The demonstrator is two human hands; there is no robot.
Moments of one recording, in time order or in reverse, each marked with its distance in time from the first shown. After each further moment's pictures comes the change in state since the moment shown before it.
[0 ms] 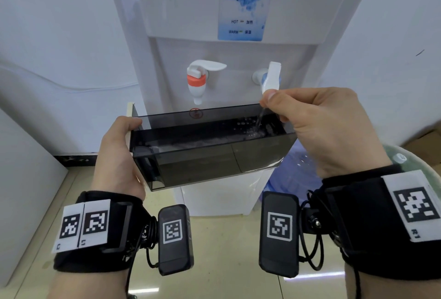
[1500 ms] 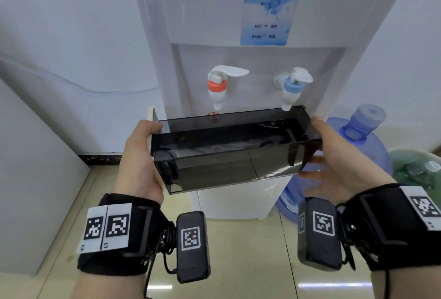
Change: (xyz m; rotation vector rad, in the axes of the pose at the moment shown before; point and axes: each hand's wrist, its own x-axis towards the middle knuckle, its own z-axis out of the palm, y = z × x) left_hand -0.342 0.417 -0.210 -0.184 0.068 -0.041; right_hand -0.244 -0.464 0.003 0.022 -0.327 0.684
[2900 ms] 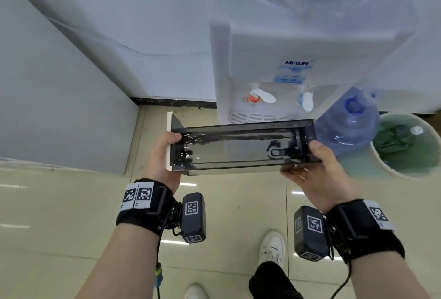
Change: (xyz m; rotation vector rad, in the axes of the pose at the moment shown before) left_hand -0.068 0.247 -0.346 -0.344 0.141 0.413; right_hand -0.151 -0.091 0.379 0.164 -0.698 -0.499
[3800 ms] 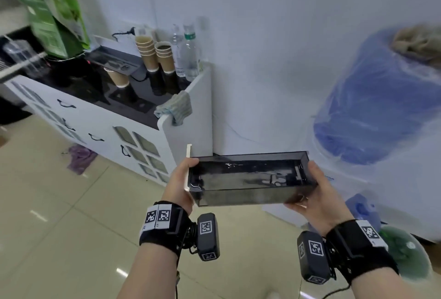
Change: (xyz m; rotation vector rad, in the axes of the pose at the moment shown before) left_hand 0.336 -0.030 -0.052 0.106 0.054 -0.381; right_hand 0.306 0.077 0.049 -0.035 0.226 0.274
